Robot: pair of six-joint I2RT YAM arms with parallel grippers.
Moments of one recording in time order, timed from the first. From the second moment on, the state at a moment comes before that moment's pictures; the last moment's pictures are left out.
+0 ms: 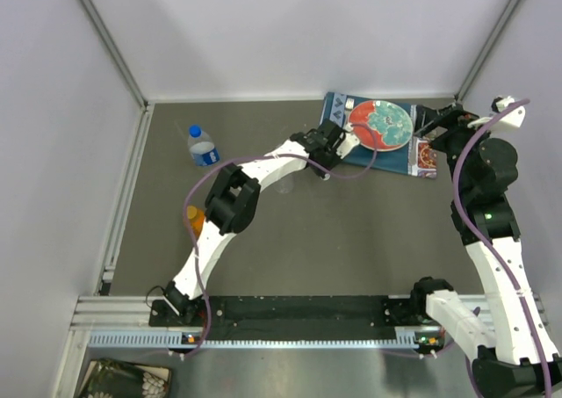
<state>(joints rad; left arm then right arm) -0.75 2.43 2.08 -0.62 -0.01 0.26 0.12 0.81 1.04 -0.10 0.14 0.43</state>
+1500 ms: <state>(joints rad) -0.54 1.66 1.73 0.23 1.19 -1.11 0.44 0.80 0.90 0.51 -0.77 0.12</state>
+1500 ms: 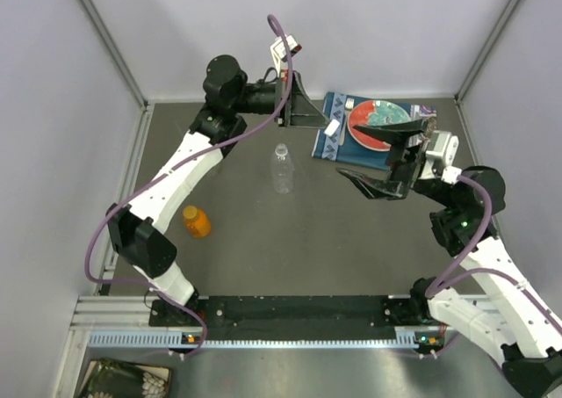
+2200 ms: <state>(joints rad) -0.57 1.65 1.71 0.30 1.20 -1.22 0.61 0.88 0.86 0.60 -0.43 -0.16</state>
